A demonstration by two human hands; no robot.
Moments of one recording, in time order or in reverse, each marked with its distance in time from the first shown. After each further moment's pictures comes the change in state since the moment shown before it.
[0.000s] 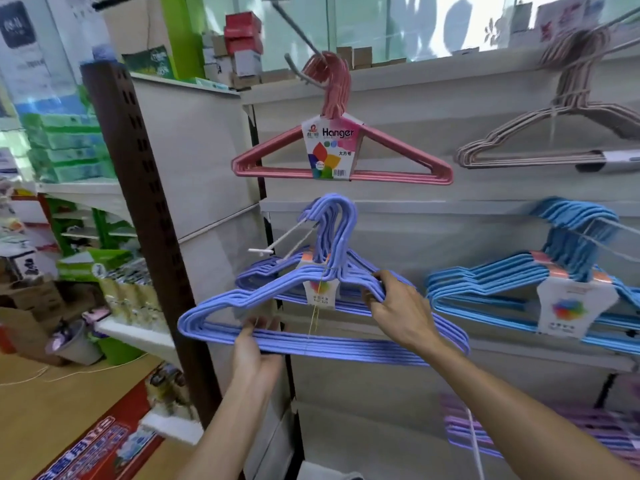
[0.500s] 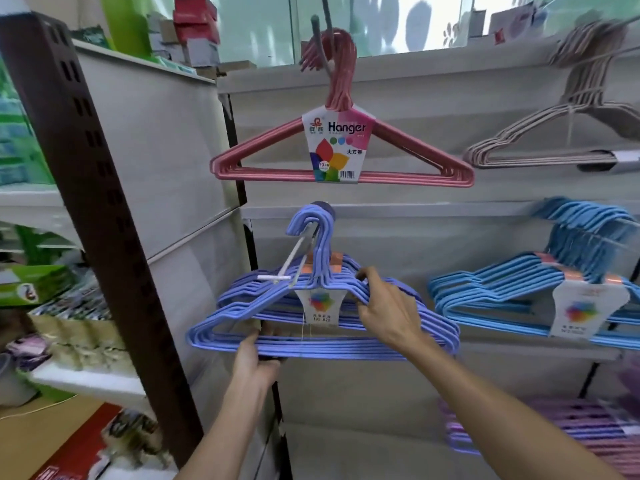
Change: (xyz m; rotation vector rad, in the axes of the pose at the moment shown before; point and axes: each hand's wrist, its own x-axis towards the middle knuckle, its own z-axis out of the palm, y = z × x) left_hand 0.118 0.013 -0.001 0.100 0.029 -0.268; right_hand 0.058 -0.017 0.056 -0.164 0.023 0.050
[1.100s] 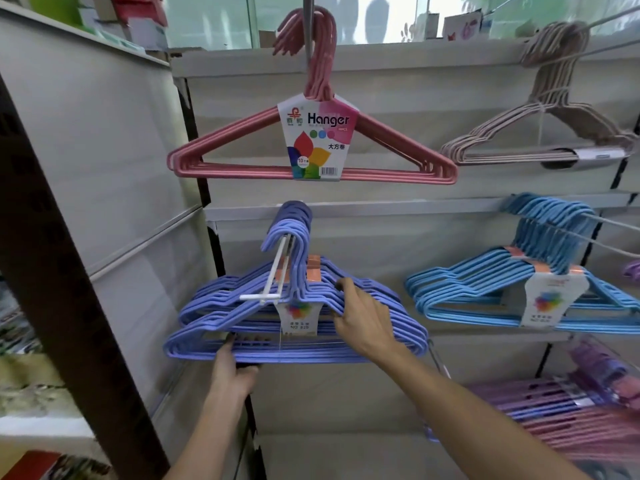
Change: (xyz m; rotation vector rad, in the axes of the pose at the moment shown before) left_hand 0.056 0.001 0.002 0.028 -0.052 -0.054; right_hand 0.015 0.004 0.040 -0.108 0.004 0.075
